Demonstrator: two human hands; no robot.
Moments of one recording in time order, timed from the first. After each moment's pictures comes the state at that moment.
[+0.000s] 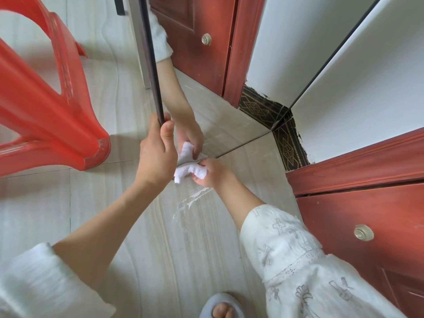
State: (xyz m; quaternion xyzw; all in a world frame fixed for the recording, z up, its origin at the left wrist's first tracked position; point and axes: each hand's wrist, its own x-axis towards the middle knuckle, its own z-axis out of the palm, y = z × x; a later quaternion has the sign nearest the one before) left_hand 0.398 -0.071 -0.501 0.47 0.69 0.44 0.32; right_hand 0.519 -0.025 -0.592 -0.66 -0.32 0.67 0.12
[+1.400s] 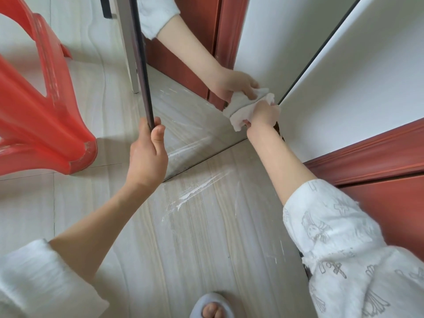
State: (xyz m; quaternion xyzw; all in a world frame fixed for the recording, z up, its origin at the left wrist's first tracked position) left_hand 0.400 -0.073 -0.496 0.47 0.69 0.43 0.34; right_hand 0.575 0.059 -0.482 -0.70 -0.17 0.45 0.52
